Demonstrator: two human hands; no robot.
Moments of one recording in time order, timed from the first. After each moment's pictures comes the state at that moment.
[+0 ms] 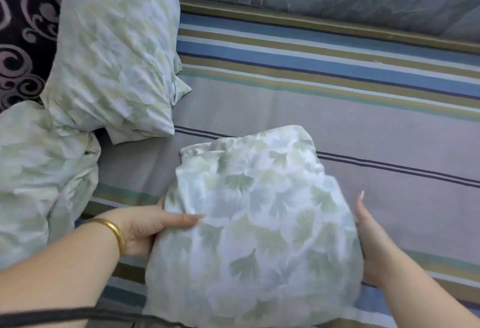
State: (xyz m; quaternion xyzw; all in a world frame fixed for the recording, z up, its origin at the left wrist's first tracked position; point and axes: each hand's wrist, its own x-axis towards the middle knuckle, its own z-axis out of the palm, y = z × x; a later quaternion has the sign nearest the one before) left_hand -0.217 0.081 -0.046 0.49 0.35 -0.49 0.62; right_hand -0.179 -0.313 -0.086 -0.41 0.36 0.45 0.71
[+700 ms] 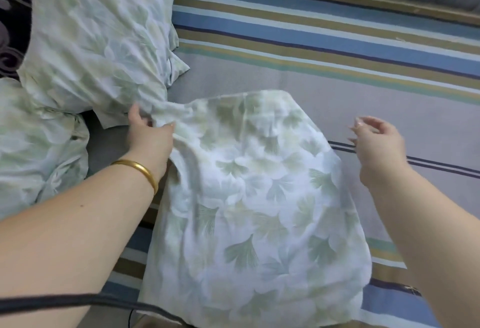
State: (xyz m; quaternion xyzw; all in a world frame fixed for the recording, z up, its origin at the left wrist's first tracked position) left_hand -0.117 0.076 -0.081 0.69 0.47 0.07 0.54; right_hand -0.046 -0.260 -0.079 -0.77 0.31 0.08 0.55
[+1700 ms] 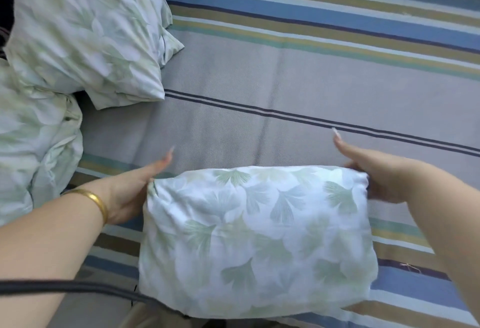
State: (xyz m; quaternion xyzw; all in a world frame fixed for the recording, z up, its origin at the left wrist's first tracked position) left_hand -0.215 0.102 -0.087 0.51 0.34 -0.51 0.60; right_hand -0.086 -0.308 -0.080 -0.67 0.19 0.60 0.40
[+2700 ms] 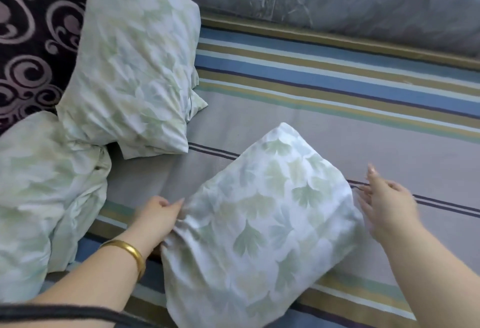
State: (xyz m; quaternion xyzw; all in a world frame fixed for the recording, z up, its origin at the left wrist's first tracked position) left_hand -0.184 0.092 -0.086 0.76 0.48 -0.21 0.37; right_hand -0.082 -0.262 -0.061 -0.68 0.39 0.17 0.60
